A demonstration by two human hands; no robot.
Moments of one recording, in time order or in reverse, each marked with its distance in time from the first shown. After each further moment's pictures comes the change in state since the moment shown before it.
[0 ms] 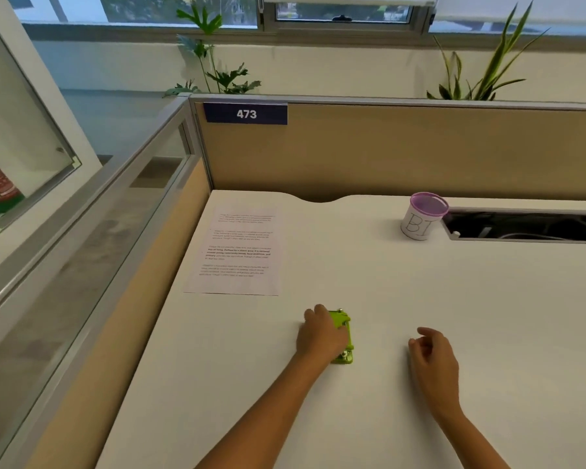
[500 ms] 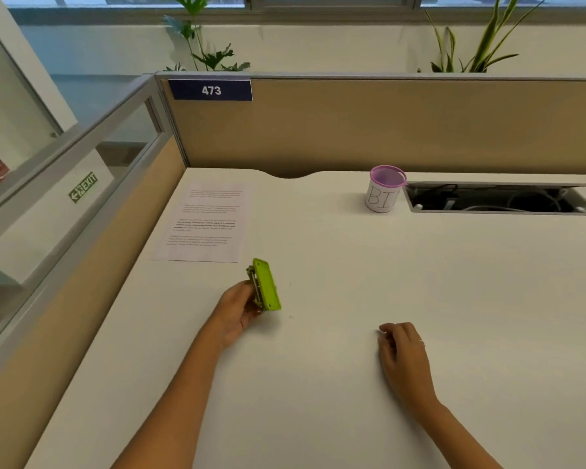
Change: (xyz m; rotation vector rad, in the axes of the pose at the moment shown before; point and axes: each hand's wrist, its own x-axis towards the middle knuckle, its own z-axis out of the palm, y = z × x) left_hand -0.019 -0.057 -0.003 -1.199 -0.060 -0.028; right_hand -0.024 0.055 -0.067 -0.177 -0.150 -0.328
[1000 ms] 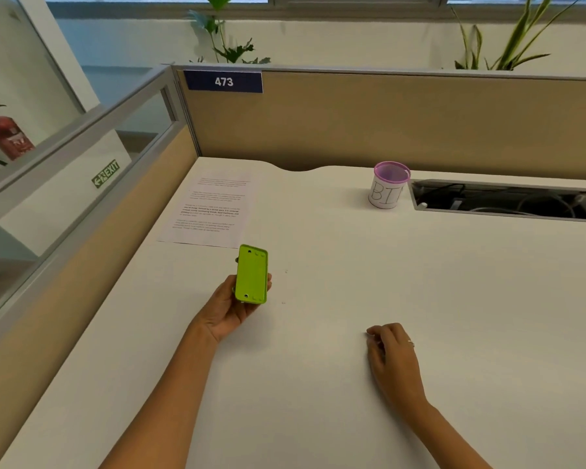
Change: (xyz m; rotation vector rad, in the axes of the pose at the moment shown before) left_hand -0.028 -0.013 0.005 -0.444 -0.197 -0.019; right_hand -0.013 0.011 -0.010 0.013 -0.066 -0.106
